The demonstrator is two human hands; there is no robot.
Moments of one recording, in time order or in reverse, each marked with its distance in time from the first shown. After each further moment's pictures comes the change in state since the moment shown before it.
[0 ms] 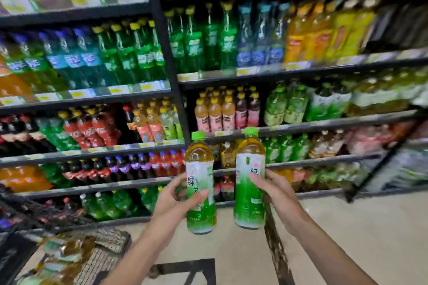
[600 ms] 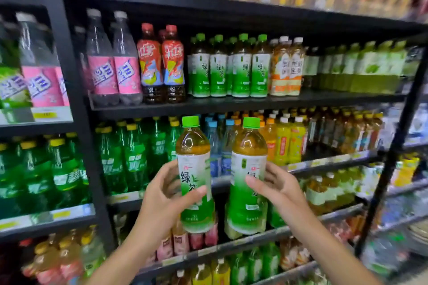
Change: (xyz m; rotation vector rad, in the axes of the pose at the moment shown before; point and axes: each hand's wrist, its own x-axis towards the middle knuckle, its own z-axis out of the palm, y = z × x) left_hand 0.200 0.237 0.123 -0.036 -0.192 0.567; right_hand 0.136 -0.243 -0.090 -0.200 0.141 -0.547
